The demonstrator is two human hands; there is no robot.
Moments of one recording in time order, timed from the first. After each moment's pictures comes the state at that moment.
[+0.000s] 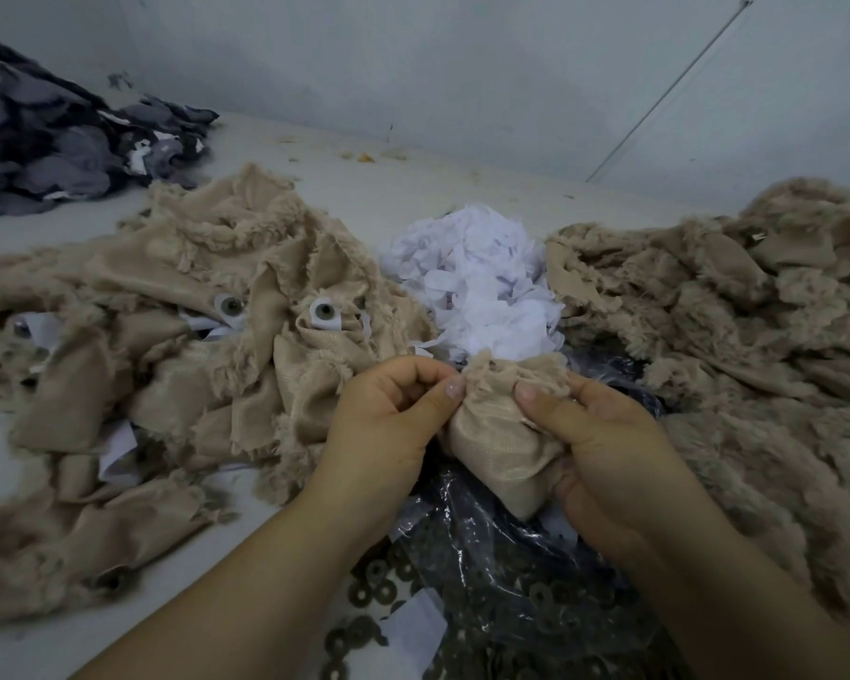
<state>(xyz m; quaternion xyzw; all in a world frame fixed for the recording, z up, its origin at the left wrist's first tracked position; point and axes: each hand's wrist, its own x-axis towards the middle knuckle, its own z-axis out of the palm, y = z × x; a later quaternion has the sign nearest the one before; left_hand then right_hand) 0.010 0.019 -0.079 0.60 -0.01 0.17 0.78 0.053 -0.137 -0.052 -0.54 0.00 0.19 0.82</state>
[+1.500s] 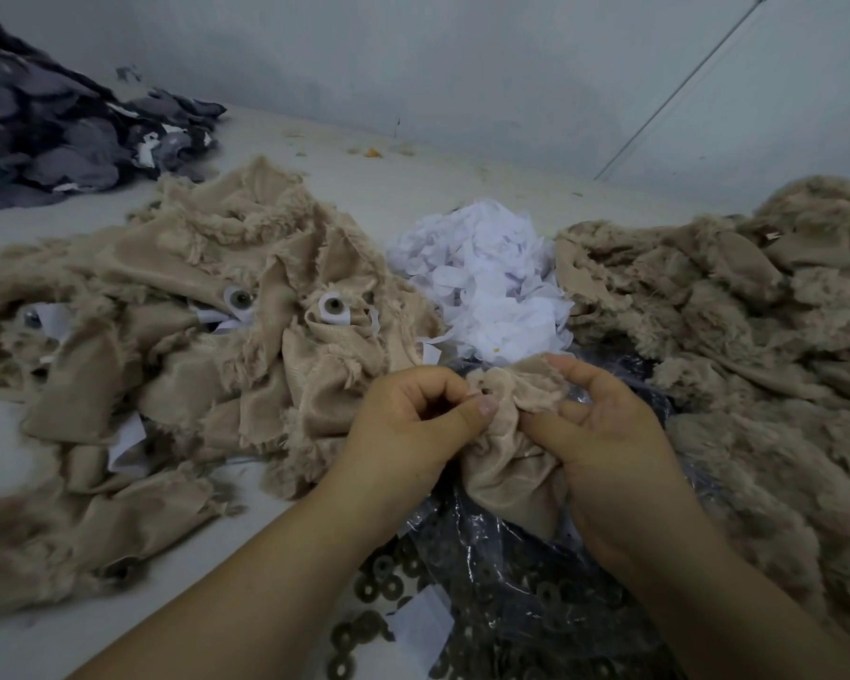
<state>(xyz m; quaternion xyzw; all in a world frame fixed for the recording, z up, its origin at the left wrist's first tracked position) 0.008 0.014 -0.075 0.65 -0.04 0.14 0.75 0.051 -0.139 -0.065 -0.64 -0.06 0.13 0.75</state>
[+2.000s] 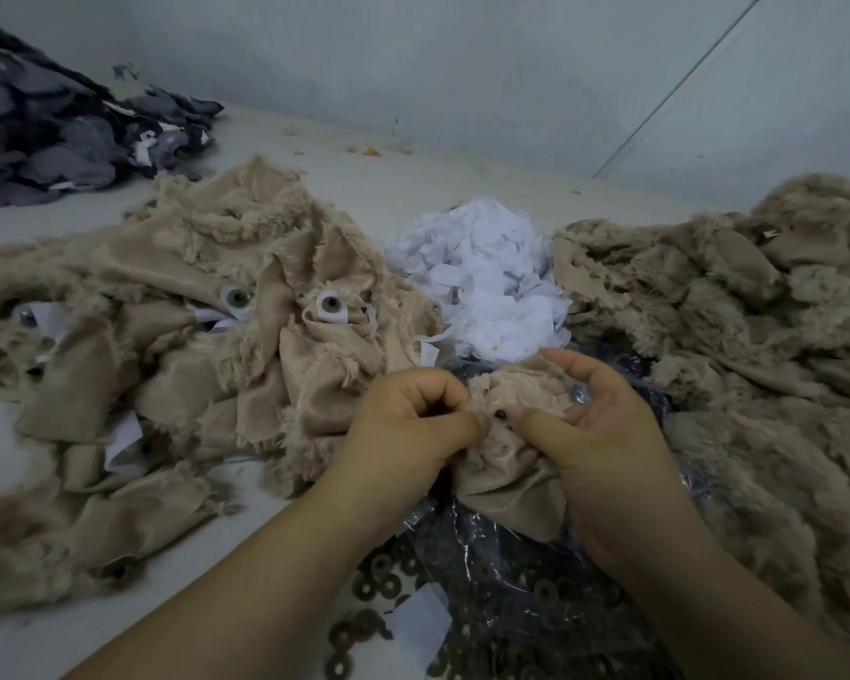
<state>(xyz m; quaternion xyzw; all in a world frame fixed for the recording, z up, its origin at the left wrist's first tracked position) 0.009 0.016 -0.077 0.66 -0.02 0.12 0.74 0.048 -0.140 -0.065 -0.68 -0.08 0.09 0.73</state>
